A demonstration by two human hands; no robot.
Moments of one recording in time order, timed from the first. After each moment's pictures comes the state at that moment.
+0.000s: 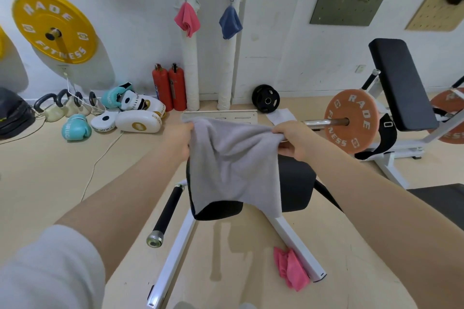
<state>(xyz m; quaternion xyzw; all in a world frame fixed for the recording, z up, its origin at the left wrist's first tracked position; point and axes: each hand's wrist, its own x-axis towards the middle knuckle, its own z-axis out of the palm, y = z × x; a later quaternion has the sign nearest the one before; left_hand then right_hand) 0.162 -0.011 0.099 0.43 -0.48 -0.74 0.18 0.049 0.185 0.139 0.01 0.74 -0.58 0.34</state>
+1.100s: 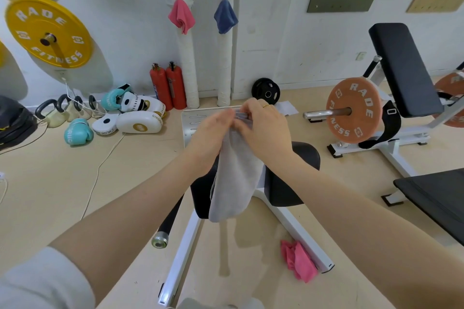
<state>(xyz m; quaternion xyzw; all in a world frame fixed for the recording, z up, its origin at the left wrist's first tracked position) 0.171 0.056 0.129 0.15 -0.64 -0.74 0.15 0.099 0.155 0.135 -0.38 0.87 -0.29 -0.13</state>
